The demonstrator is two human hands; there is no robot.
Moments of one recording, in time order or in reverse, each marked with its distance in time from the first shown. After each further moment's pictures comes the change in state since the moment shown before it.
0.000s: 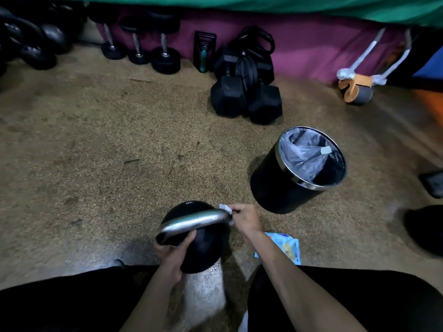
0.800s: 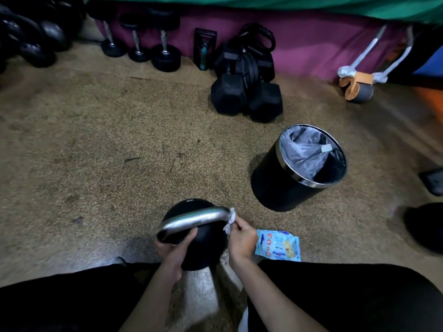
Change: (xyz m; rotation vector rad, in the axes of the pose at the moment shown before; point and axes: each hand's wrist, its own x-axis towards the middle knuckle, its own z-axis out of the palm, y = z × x) left_hand 0.004 -0.005 -0.004 0.006 -0.052 0.025; right_hand -0.055 0.011 0.035 0.404 0.355 0.164
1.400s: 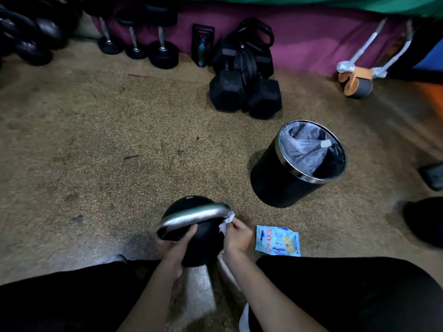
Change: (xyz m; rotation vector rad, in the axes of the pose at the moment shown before) left_hand 0.011 -0.006 0.001 -0.007 0.020 0.068; right_hand -0.010 -0.005 0.012 0.193 0.088 0.250
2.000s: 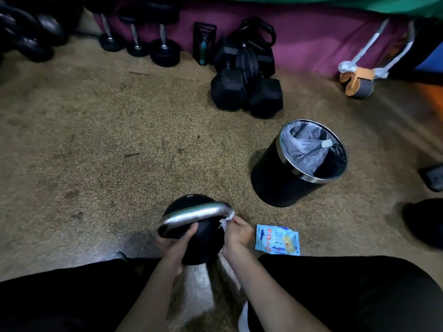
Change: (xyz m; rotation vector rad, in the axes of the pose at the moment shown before) left_hand 0.011 -0.004 -0.002 0.006 -0.006 -0.058; right_hand 0.010 0.005 0.013 0.052 0.003 0.113
